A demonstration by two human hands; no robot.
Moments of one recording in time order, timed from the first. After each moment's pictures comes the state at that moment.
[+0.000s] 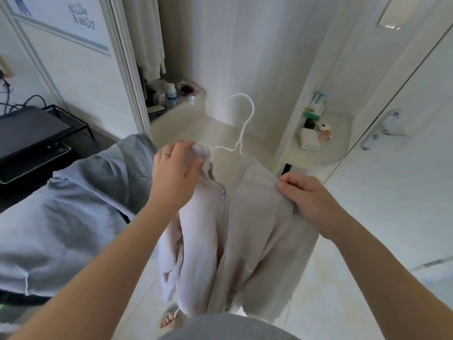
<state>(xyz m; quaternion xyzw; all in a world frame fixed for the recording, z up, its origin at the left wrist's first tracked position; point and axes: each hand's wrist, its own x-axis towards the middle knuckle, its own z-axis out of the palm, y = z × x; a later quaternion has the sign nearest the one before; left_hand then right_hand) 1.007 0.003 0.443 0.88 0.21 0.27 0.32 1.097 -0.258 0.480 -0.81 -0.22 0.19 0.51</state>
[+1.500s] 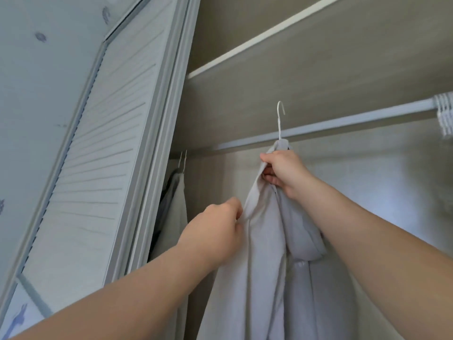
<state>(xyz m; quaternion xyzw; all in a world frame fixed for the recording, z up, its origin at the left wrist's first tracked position) 1.344 0.288 0.891 0.89 0.07 0.45 0.06 1.486 0.196 1.017 -0.58 -0.41 -0.11 0.70</state>
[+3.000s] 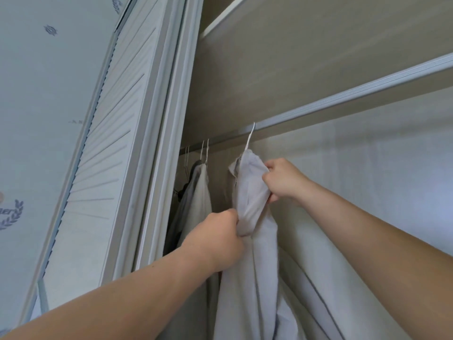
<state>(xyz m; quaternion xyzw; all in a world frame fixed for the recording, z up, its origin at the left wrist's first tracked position) 1.417 0.402 0.885 0.91 0.17 0.38 0.10 1.551 0.317 0.990 -0.72 -0.47 -0.19 0.48</state>
